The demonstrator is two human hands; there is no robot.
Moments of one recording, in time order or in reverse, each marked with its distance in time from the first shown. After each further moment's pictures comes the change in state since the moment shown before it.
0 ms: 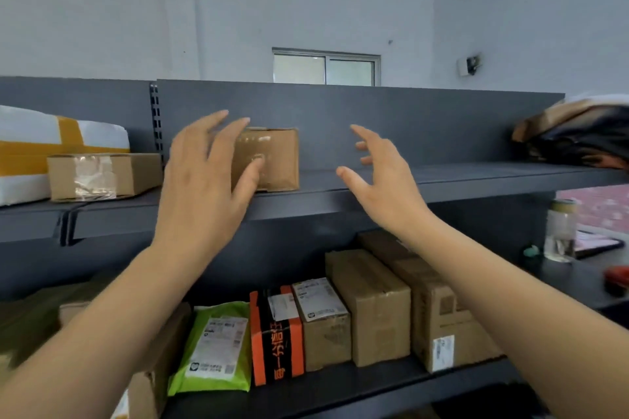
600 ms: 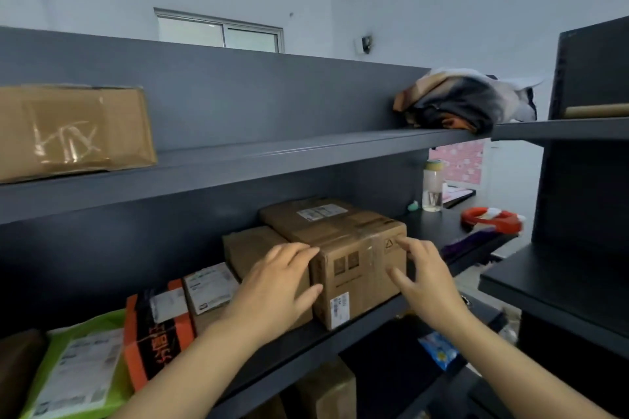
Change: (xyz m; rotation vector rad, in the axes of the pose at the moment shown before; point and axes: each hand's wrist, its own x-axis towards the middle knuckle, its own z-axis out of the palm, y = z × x) left_hand -0.112 0.133 0.145 -0.374 -0.785 0.270; right_hand -0.186 0.168 -0.077 -0.331 0.011 0.527
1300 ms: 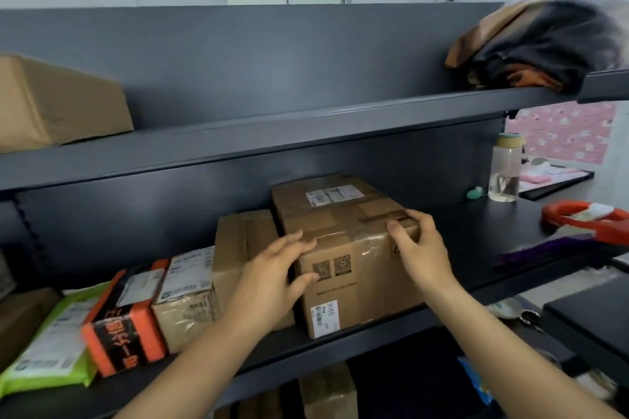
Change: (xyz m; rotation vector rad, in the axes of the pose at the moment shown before) left_hand 0.059 0.024 0.075 -0.114 0.162 -0.330; right_hand 0.107 0.075 0.039 0.600 -0.164 0.289
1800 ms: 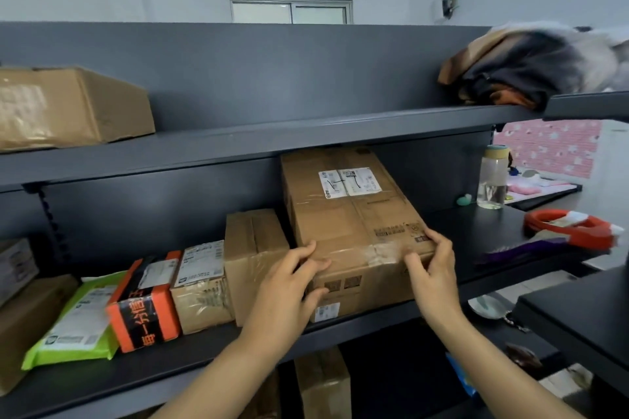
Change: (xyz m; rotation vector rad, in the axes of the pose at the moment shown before) left_hand -0.042 0.024 0.007 0.028 0.132 0.114; right_hand -0.055 0.010 -0.020 0.003 0.111 -0.128
